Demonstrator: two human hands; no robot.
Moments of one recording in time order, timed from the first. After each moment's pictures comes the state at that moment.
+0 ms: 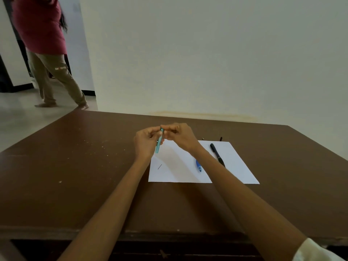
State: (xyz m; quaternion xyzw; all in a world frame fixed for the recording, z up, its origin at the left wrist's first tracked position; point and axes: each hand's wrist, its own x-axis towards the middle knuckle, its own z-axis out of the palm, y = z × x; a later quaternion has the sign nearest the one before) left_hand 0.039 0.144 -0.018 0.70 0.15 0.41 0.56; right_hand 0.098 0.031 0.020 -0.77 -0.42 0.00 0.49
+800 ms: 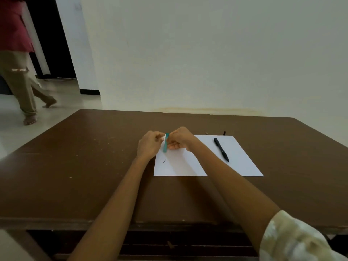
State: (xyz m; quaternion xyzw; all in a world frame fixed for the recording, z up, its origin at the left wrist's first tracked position) left_hand 0.039 0.158 -0.031 0.90 0.19 0.25 0.30; right_hand 0.098 0.048 0.013 -0.80 -0.17 0.23 0.52
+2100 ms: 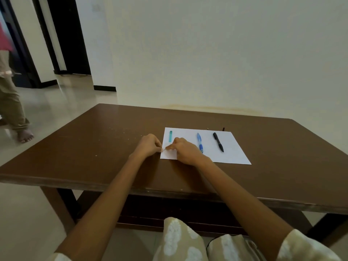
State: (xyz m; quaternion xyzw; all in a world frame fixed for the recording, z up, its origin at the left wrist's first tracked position) left_hand -0.038 0.144 -0.015 0.93 0.22 0.12 0.26; right_hand 0.025 0.000 -0.016 -0.87 -0.48 -0.02 0.10
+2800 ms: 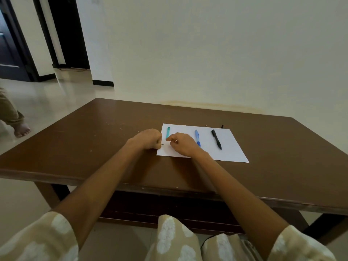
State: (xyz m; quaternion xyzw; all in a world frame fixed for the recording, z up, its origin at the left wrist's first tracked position) left_hand -0.021 0.150 -0.001 0.99 0.10 -0.02 0.06; right_hand 0.043 0.007 -0.014 -0.88 -0.42 0.03 0.21
